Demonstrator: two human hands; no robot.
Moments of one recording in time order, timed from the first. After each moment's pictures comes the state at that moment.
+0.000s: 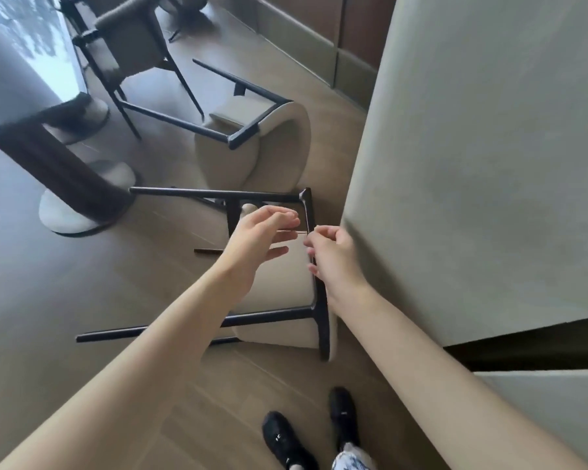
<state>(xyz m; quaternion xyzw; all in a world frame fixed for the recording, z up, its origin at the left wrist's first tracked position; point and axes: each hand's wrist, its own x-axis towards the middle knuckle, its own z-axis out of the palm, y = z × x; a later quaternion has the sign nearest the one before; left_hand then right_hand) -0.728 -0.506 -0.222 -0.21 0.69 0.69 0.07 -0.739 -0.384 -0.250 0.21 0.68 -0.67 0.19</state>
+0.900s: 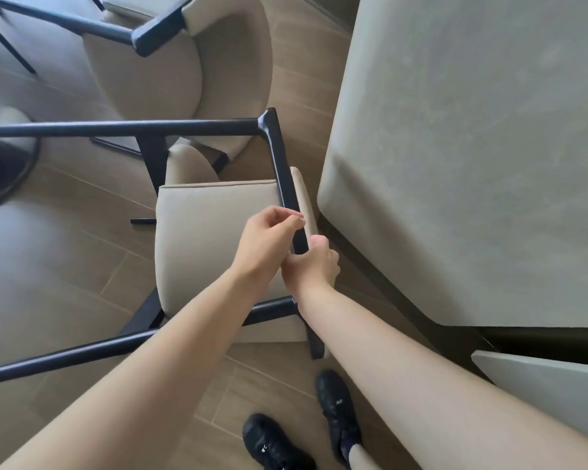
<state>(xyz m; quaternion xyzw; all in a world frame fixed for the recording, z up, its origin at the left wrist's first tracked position) -0.818 -0.459 -0.494 -0.24 0.73 0.62 0.13 -0.807 -0.393 -0.534 0.30 0.80 -0.48 0.20</state>
